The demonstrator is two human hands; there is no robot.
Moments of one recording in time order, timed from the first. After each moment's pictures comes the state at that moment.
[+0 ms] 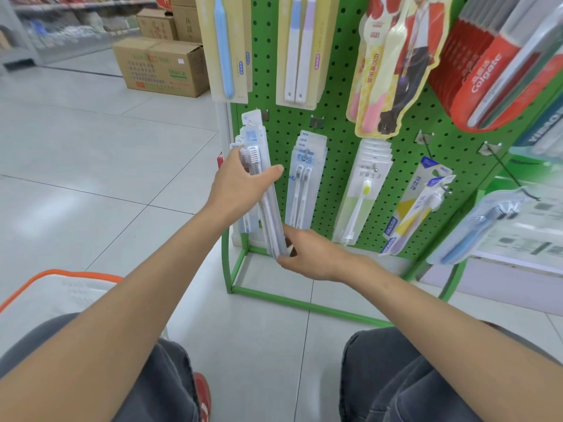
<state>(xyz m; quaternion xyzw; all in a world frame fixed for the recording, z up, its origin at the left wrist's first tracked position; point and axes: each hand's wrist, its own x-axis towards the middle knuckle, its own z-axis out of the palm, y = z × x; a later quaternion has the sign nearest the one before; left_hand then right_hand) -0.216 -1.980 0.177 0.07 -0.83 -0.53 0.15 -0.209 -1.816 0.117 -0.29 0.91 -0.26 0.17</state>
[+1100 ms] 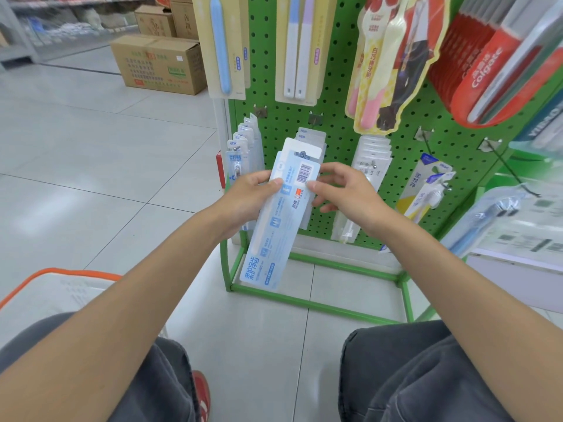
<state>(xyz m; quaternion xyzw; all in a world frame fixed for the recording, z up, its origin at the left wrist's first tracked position) -0.213 -1.974 0.164 0.01 -0.76 -0.64 -0.07 -0.243 -1.779 0.168 -0.14 0.79 -0.59 0.07</state>
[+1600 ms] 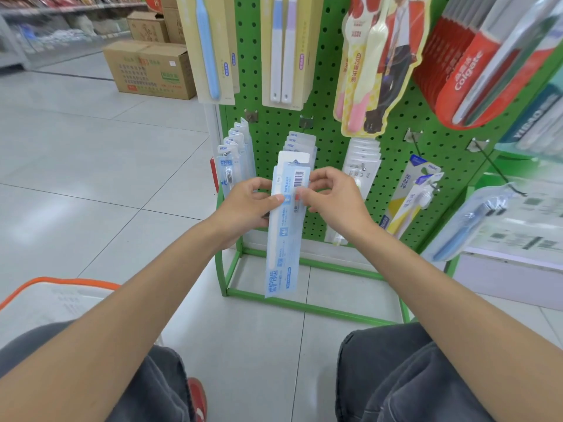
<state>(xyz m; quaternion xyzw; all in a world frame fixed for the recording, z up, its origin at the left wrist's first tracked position) -0.207 -1.962 0.162 0.01 -0.75 -0.66 -0.06 -0.238 -1.792 0.161 -0.08 0.83 -0.55 -0.04</state>
